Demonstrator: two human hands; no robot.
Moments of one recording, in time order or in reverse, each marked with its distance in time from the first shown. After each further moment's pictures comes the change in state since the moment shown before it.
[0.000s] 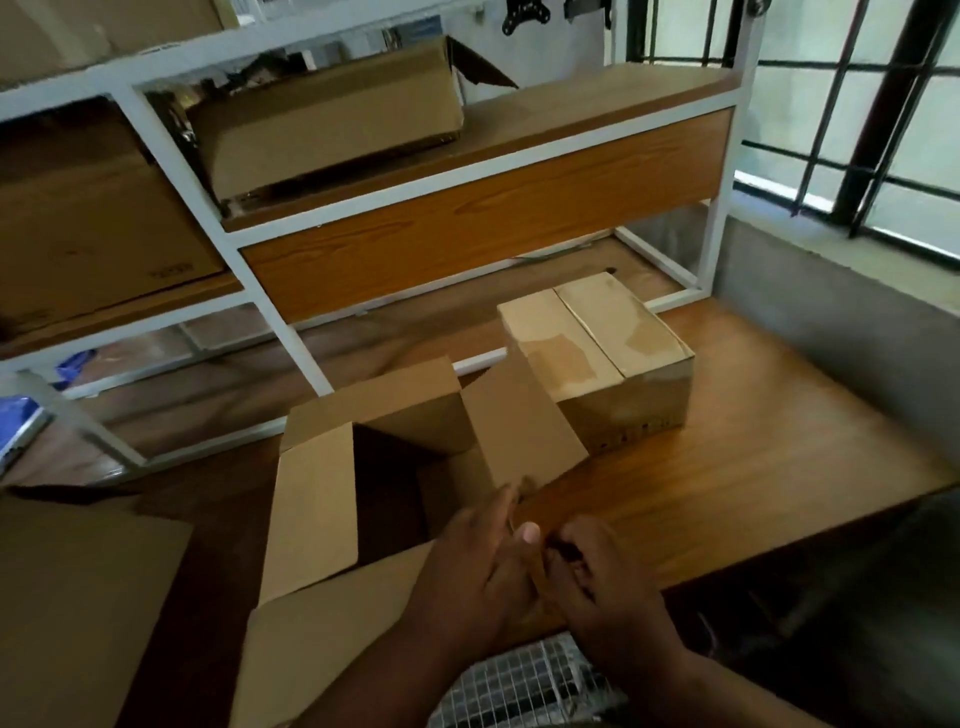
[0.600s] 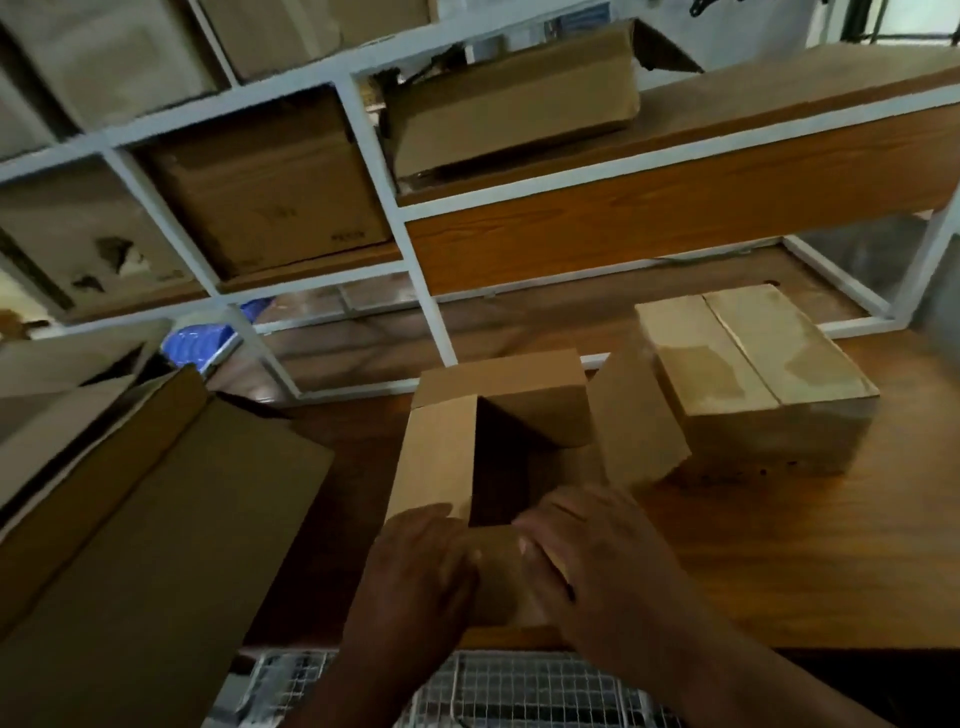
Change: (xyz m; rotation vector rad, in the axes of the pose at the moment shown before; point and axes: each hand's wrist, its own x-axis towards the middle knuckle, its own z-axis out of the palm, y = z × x) left_hand -0.097 -0.088 -0.069 0.491 0.448 0.022; right_hand 0.036 -0.126 0.020 -0.395 -0.331 -0.476
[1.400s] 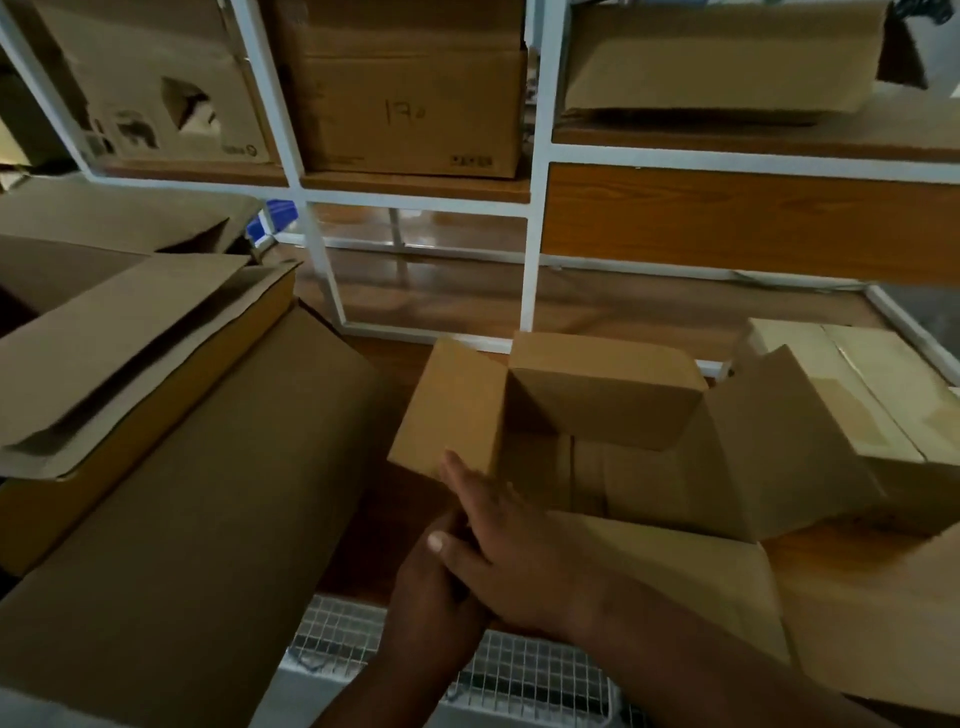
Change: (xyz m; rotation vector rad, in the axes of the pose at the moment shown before) left_hand -0.062 -0.102 0.007 -0.812 0.066 -0.454; right_hand 0.116 -0.117 0.158 0.164 -0.490 -0.024
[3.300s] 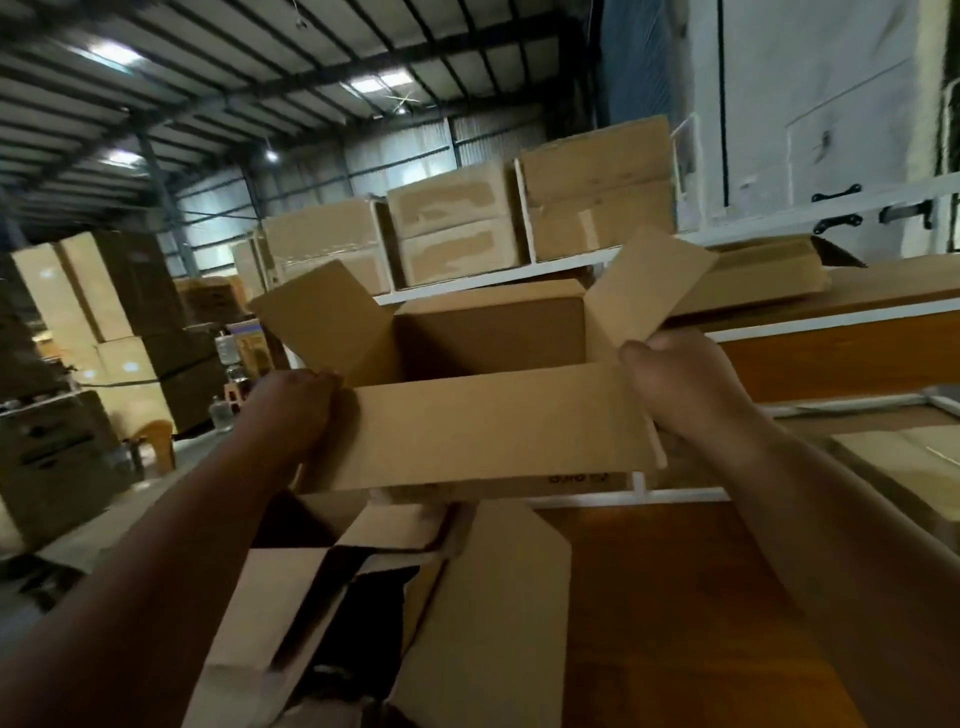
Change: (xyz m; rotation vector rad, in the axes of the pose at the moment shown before) left_hand 0.032 0.235 -0.436 0.611 0.534 -0.160; right_hand -0.040 -0.283 -0.153 0.401 0.939 0.207
